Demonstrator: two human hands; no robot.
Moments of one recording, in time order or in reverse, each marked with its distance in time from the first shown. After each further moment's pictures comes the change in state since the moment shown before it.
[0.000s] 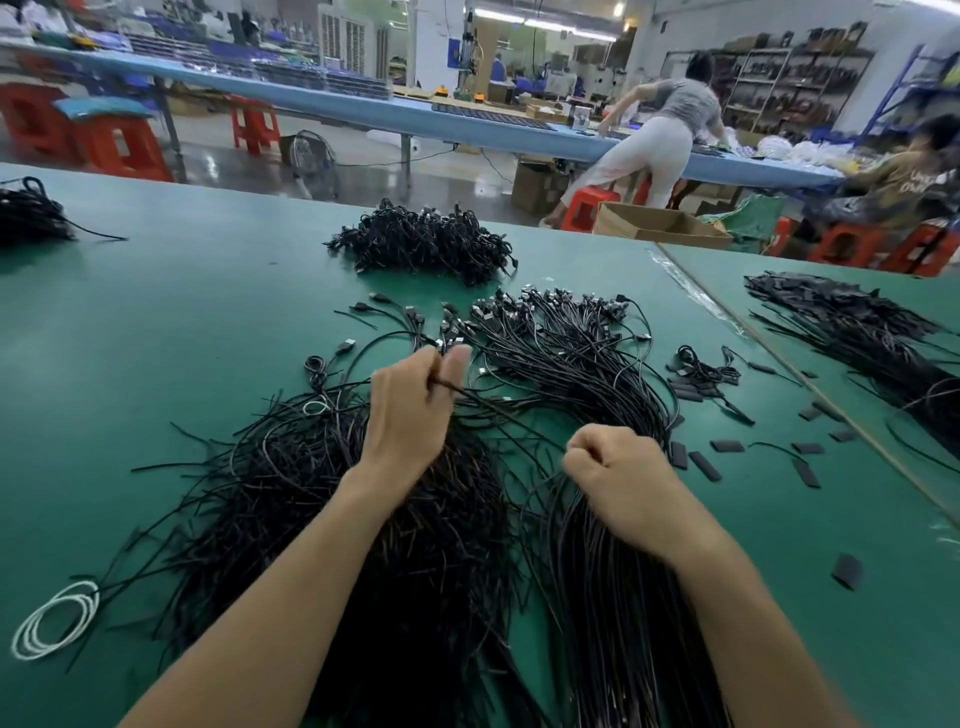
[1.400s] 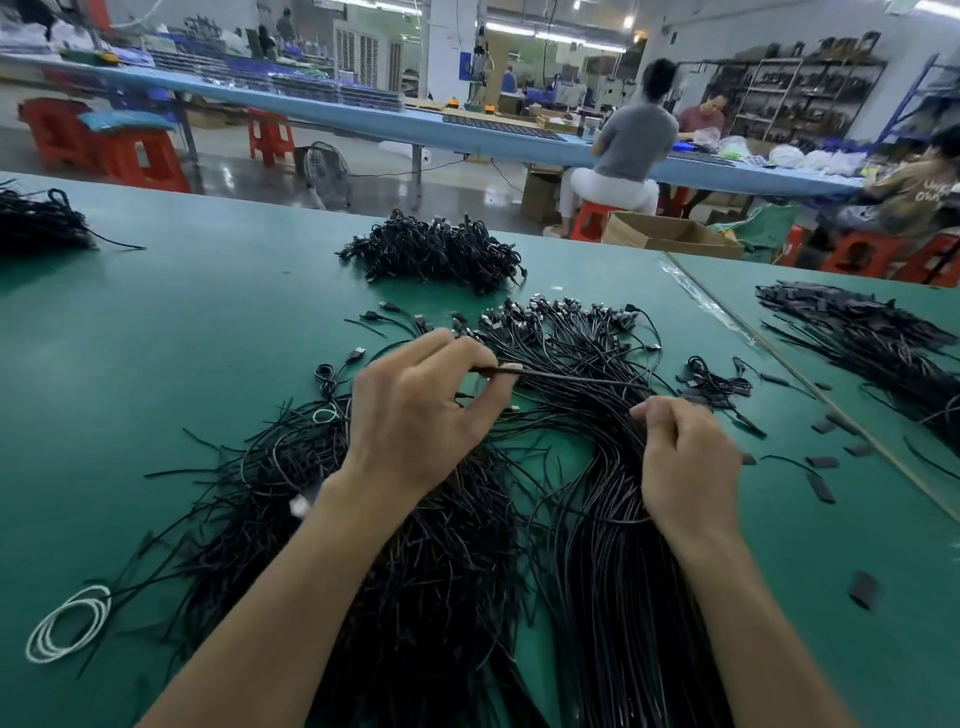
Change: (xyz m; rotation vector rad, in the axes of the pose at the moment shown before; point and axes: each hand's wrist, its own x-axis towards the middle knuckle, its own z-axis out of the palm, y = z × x) left_hand -0.001 0.057 -0.035 0.261 0.177 0.525; right_hand 0.021 0.025 -0.002 -0.035 0.640 0.040
